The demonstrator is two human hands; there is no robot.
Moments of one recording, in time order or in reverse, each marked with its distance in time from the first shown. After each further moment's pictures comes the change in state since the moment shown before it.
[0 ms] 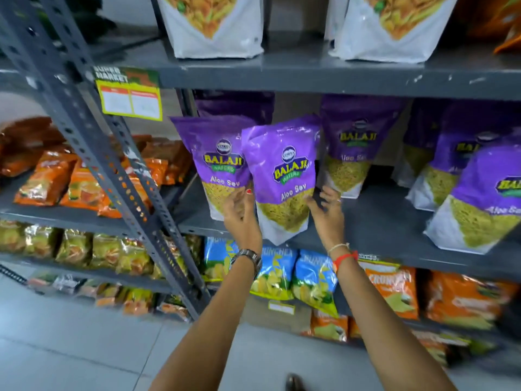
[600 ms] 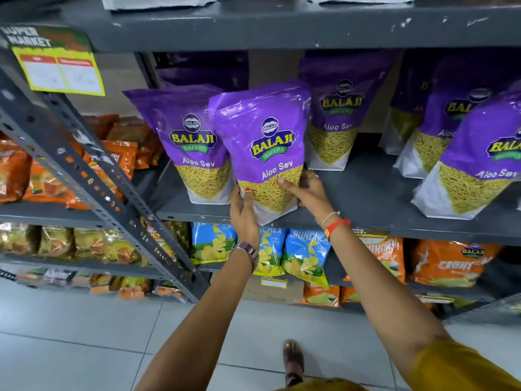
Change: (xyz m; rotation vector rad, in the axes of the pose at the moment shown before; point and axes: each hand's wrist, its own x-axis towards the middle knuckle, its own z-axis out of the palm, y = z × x) left_hand -0.025 -0.052 0.018 -0.021 -0.217 -0.395; right_hand 0.033 0.031 -0.009 -0.013 -0.285 0.207
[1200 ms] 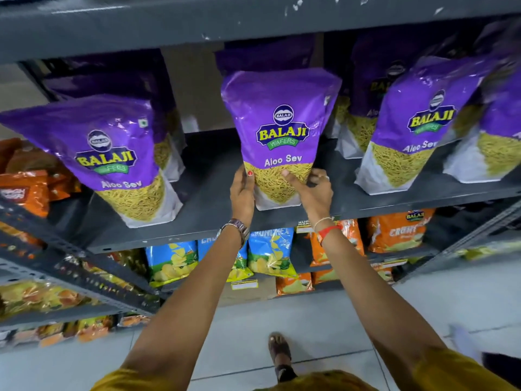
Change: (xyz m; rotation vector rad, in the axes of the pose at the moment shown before) left_hand 0.016 -0.025 0.102 0.174 -0.437 -0.027; right_hand -0.013 0.023 -0.088 0.119 0.574 0.000
